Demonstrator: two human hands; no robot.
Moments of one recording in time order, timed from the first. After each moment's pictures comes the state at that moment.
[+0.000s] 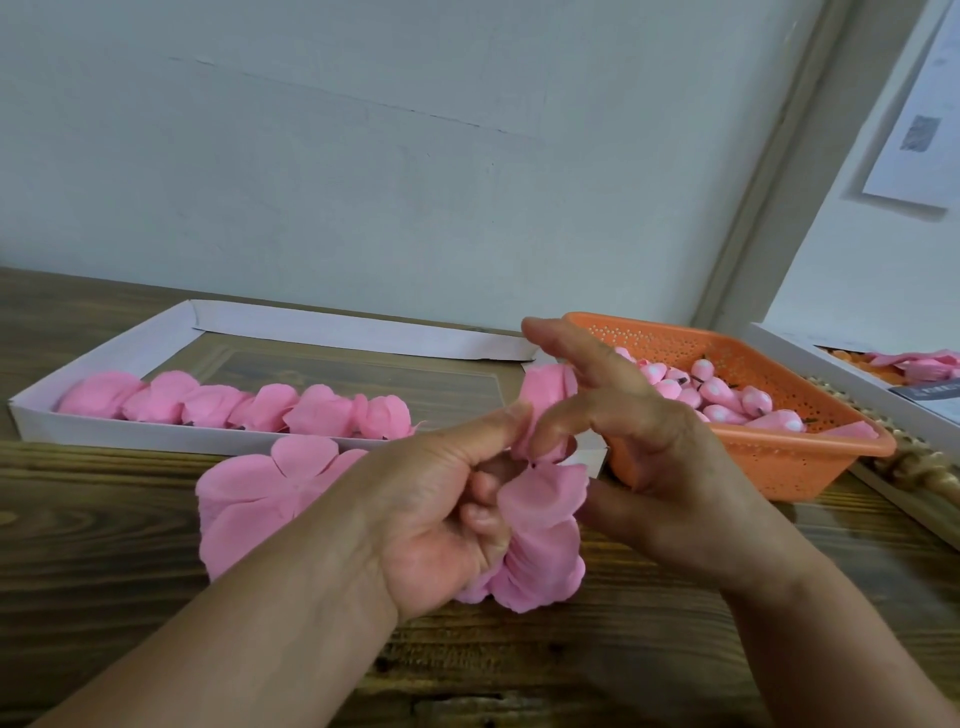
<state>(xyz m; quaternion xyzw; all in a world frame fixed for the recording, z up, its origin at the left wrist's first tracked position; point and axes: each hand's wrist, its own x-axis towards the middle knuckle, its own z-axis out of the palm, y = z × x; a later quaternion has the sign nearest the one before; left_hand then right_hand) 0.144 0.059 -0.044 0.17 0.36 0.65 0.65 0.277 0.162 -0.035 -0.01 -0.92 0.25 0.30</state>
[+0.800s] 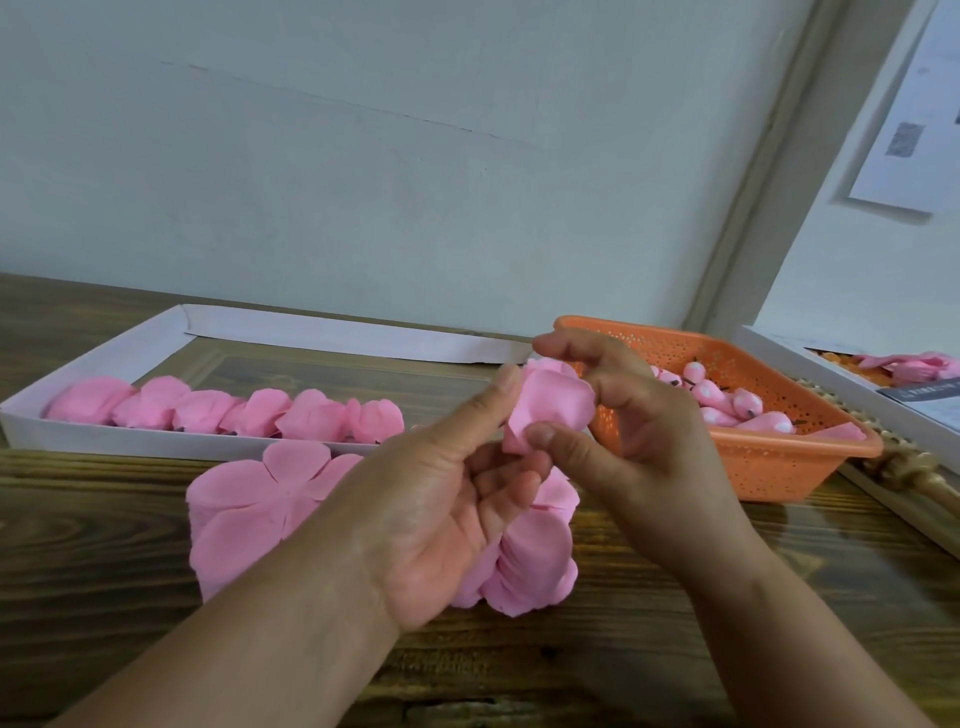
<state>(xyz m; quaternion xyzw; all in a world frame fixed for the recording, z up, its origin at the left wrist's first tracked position) 0.151 0.060 -0.045 0.22 0.34 0.71 0.58 0.267 0.160 -0.042 -0.12 -0.85 0.29 0.42</state>
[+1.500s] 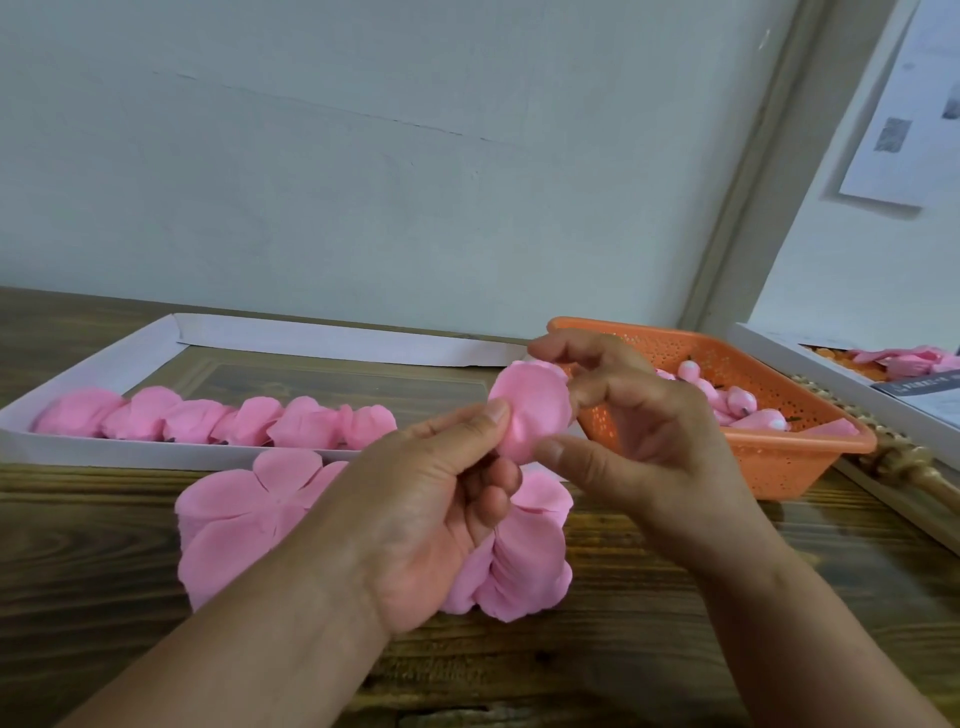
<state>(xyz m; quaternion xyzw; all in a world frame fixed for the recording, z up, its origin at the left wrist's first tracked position) 0.151 0.063 -0.047 0.22 0.38 0.71 0.55 0.275 0.168 -0.041 -0.06 -0.84 0.35 0.41</state>
